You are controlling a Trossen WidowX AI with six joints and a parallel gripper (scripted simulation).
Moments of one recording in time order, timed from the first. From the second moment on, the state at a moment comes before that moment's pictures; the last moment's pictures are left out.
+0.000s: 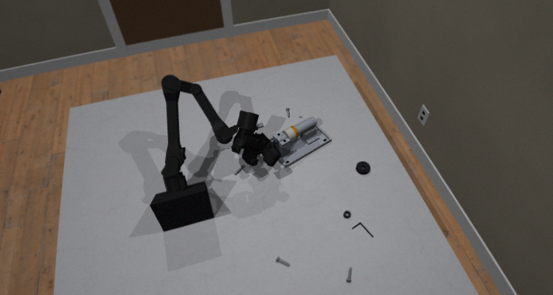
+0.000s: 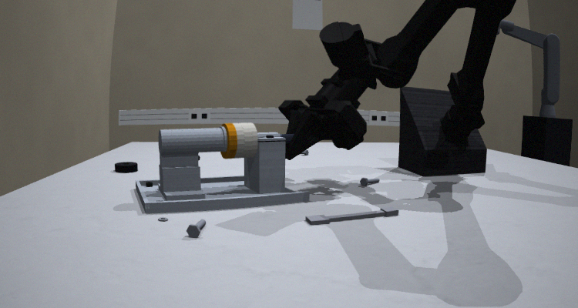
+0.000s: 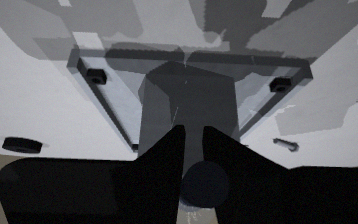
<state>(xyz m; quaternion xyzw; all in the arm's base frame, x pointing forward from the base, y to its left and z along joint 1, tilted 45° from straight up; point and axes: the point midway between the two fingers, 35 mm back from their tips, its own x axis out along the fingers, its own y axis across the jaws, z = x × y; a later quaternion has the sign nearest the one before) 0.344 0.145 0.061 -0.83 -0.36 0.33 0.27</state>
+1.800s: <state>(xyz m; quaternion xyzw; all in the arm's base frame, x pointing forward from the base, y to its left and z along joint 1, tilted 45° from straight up) 0.327 0.138 0.057 -0.83 -0.36 0.33 0.27</state>
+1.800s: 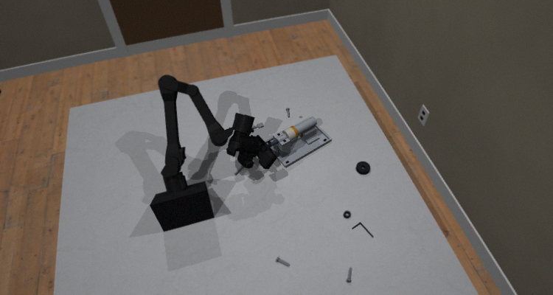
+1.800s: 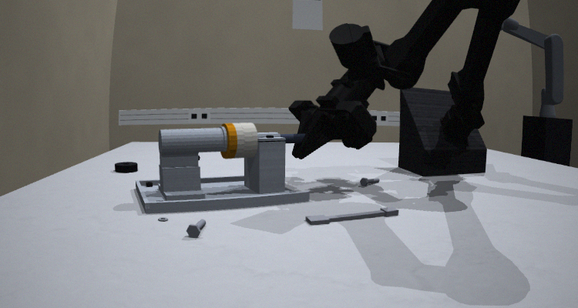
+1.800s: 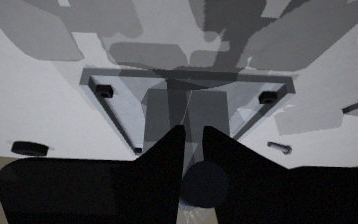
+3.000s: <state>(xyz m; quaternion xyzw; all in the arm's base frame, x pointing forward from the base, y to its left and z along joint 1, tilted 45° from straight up) 0.323 0.136 0.056 -0.83 -0.36 0.33 0.27</state>
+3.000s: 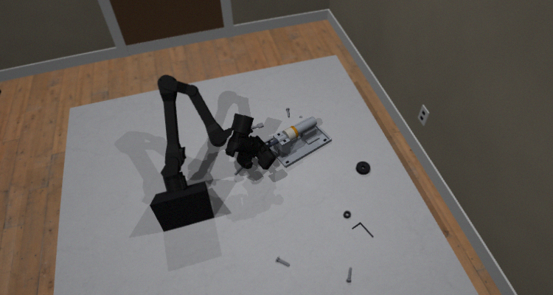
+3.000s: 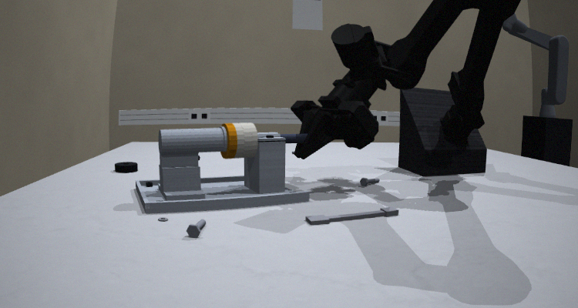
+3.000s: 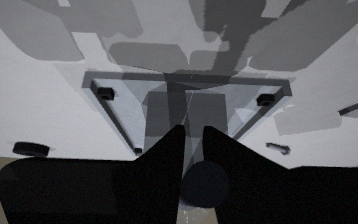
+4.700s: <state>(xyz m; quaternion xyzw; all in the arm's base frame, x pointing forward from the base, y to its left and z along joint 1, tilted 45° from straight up) 0.318 0.134 0.055 -0.83 -0.36 0.33 0.27</state>
